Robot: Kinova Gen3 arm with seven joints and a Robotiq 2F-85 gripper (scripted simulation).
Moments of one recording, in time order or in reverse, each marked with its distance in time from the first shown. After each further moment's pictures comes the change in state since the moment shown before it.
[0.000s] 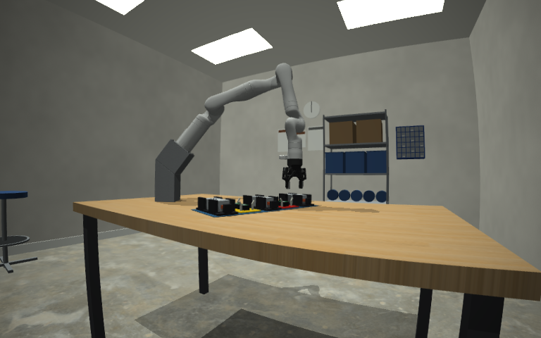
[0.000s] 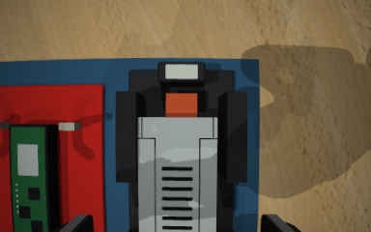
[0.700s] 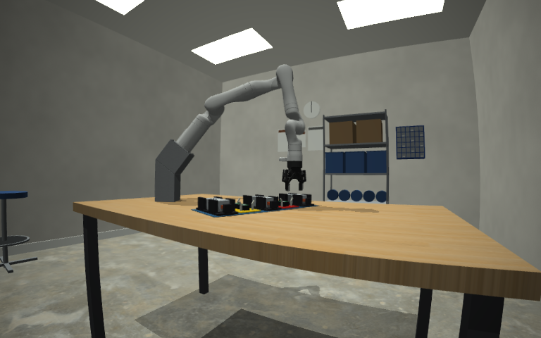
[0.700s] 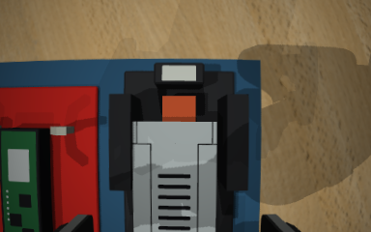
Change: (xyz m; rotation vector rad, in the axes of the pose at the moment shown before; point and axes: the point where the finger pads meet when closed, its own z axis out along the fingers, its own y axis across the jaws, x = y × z) arm 0.002 0.002 0.011 -0.001 0.003 0.000
